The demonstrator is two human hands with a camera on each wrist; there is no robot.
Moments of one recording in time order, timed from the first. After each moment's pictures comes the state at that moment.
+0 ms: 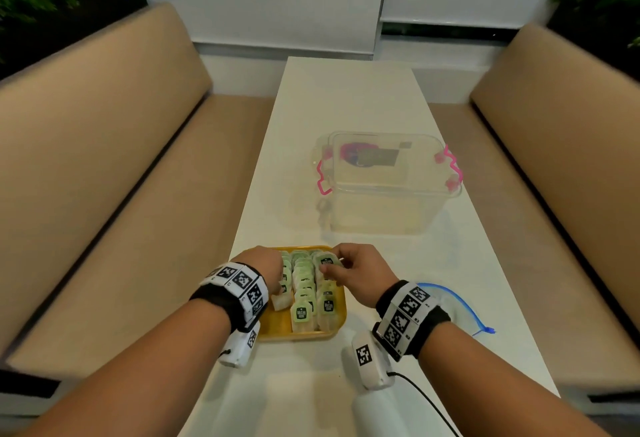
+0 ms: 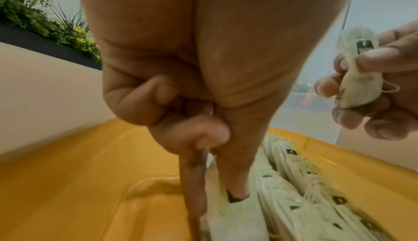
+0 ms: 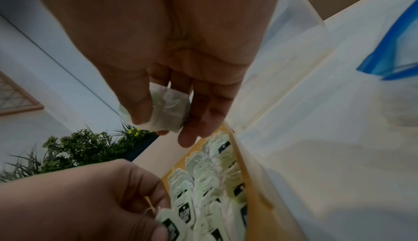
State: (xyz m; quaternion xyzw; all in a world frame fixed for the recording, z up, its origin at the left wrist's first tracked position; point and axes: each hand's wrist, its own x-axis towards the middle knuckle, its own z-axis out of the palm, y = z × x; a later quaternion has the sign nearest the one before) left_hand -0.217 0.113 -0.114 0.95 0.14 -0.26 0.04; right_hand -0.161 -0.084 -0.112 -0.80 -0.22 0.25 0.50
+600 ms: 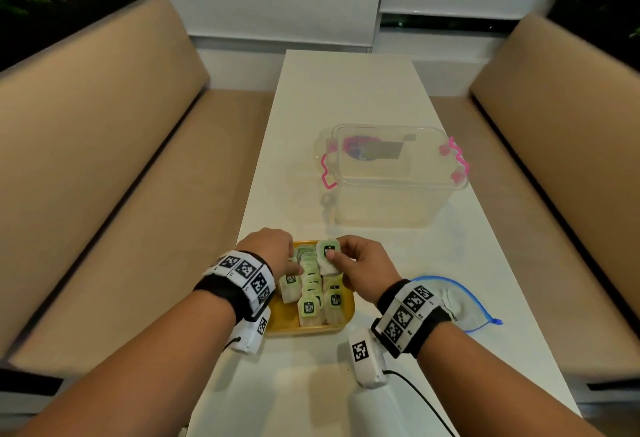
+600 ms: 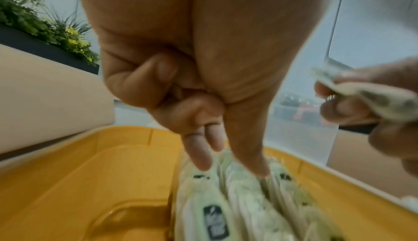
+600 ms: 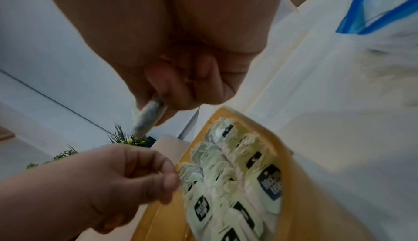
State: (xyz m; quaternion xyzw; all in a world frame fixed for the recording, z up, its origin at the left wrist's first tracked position) left_hand -0.211 0.122 -0.104 0.96 0.15 -0.18 0.13; right_hand -0.173 -0.074 -0.116 -0.75 -0.16 0.24 0.60
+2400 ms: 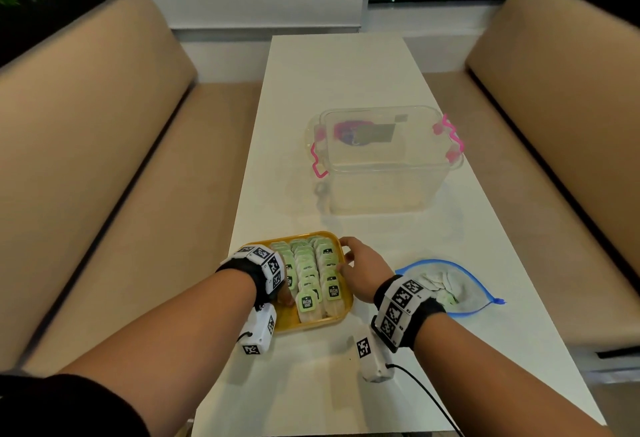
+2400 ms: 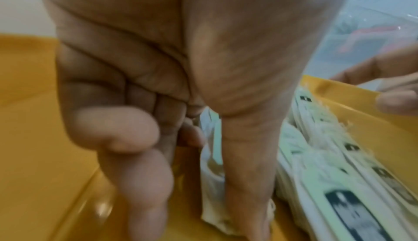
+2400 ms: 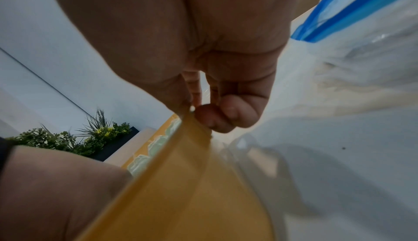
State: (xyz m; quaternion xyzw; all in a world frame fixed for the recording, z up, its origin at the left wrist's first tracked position) left_hand -0.202 0.107 -0.134 0.89 0.15 -0.43 0.02; right_hand -0.168 -0.084 -0.140 -0.88 -0.14 0.27 0.36
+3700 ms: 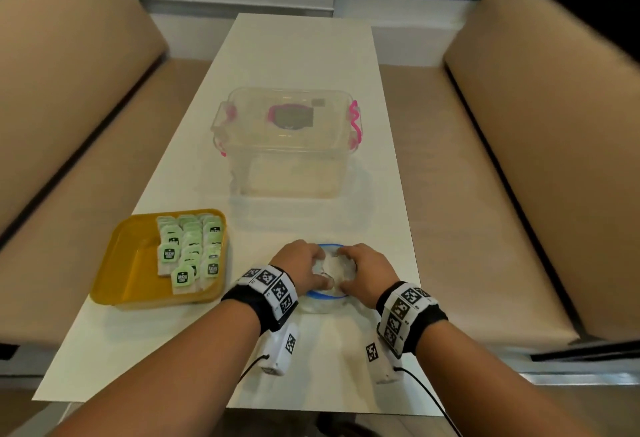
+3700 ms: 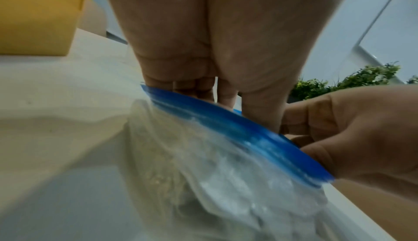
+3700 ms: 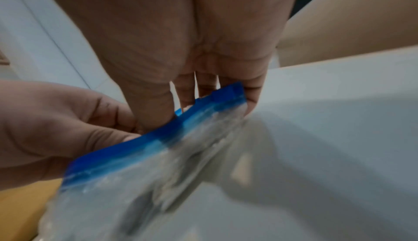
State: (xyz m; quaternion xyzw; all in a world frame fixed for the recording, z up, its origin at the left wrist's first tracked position) left_hand -0.158 -0.139 -0.153 0.93 0.13 -0.20 0.28; right_hand -0.105 -0.301 -0.165 -0.91 -0.22 0.25 0.24
